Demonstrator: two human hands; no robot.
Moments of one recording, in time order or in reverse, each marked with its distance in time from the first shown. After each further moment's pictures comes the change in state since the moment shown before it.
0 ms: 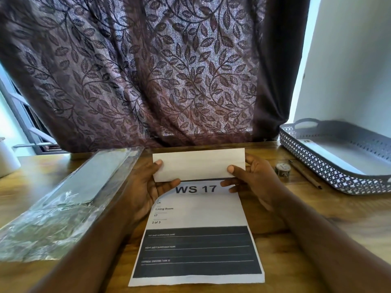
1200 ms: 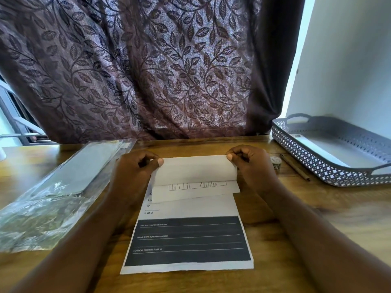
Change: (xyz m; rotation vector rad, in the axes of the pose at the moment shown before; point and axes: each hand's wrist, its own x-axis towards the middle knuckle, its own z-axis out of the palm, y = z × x) left_hand 0.005 0.003 -0.011 1.100 0.141 0.653; right_hand 0.011 0.011 -0.014 -0.552 0.268 -0.318
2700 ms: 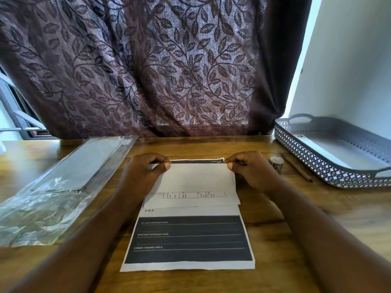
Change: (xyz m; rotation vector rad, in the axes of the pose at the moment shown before) left_hand 0.002 -0.008 0.012 -0.027 -0.123 -0.006; right_hand 0.000 -0.009 -0.007 -0.093 -0.331 0.097
